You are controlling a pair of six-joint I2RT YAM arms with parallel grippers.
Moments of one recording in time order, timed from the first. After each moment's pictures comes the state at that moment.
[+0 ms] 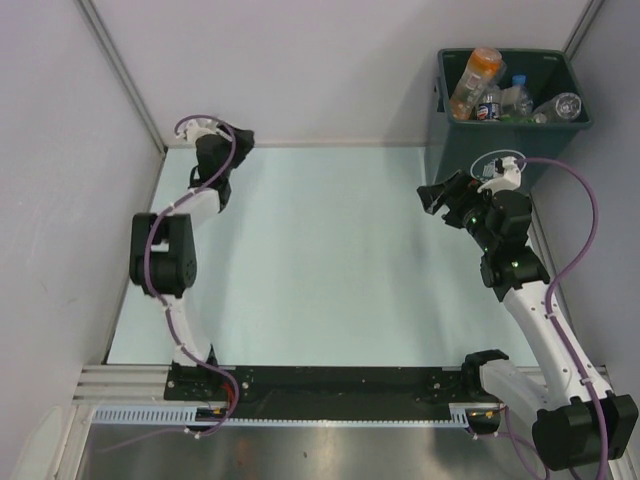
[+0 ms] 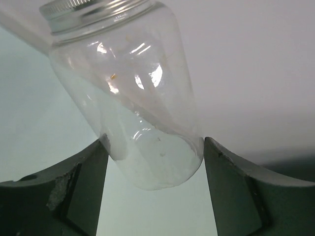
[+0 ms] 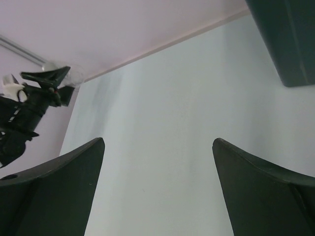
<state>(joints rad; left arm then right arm) -0.01 2.04 1.39 0.47 -0.08 -0.86 0.17 0.94 0.86 -0.07 -0.12 0.62</state>
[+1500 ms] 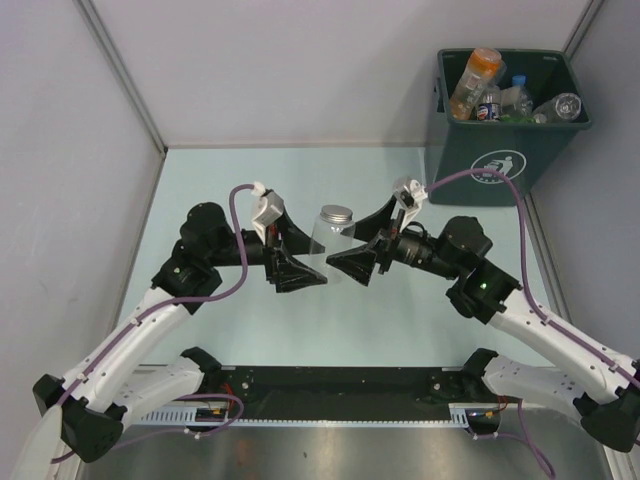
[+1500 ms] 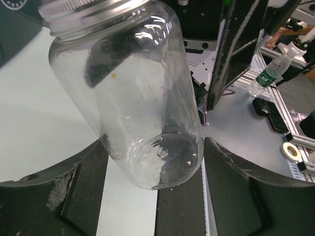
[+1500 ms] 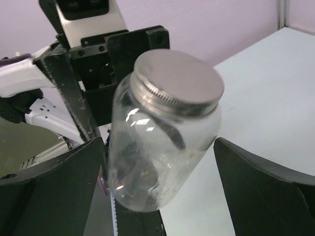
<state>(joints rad) -0.58 0.92 0.92 -0.05 0.93 -0.28 0.81 0.93 0.91 0.16 -0.43 0.45</state>
